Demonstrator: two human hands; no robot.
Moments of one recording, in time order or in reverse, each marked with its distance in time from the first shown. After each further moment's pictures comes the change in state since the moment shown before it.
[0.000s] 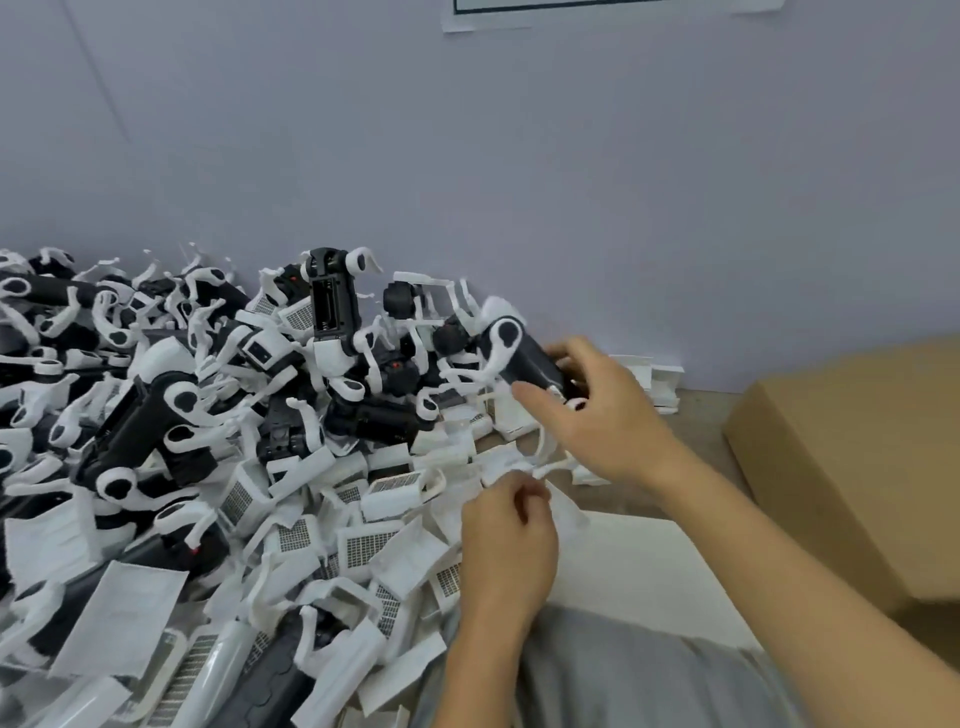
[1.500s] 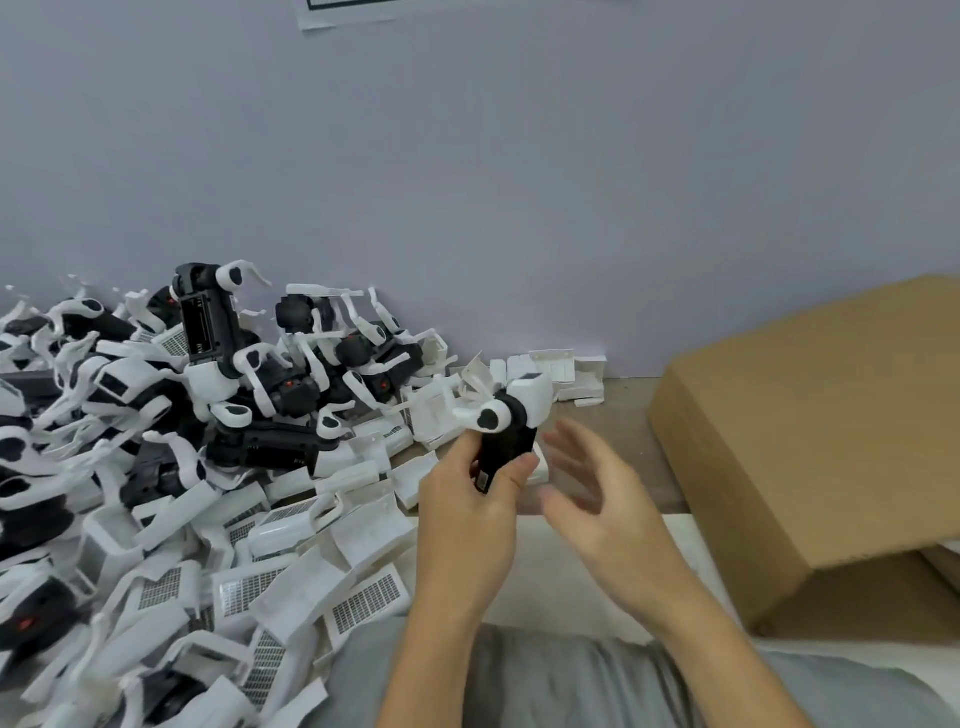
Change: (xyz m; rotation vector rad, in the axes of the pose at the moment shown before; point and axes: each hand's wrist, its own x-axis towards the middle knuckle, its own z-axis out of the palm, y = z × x) left_hand 0.008 0.024 0.042 -0.176 -0.097 0.262; right_hand -0.089 0.067 -0.021 0.261 0.159 0.232
